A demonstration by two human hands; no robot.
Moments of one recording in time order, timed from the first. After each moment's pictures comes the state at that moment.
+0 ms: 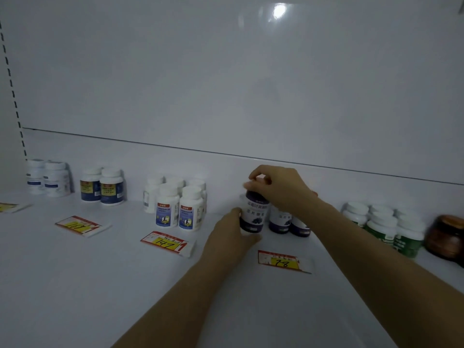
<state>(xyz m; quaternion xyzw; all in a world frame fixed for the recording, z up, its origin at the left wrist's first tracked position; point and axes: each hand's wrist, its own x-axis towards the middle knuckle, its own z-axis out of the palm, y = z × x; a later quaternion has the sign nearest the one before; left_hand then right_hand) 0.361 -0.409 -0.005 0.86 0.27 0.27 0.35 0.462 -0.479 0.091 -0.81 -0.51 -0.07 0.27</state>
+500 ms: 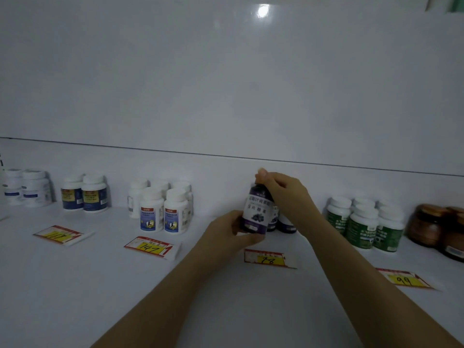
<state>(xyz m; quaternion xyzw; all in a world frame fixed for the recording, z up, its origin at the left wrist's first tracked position) 0.362 -0.414 -0.002 0.84 0.13 0.25 0.47 0.485 -0.507 0.058 -0.75 -0.42 -0.01 0.51</state>
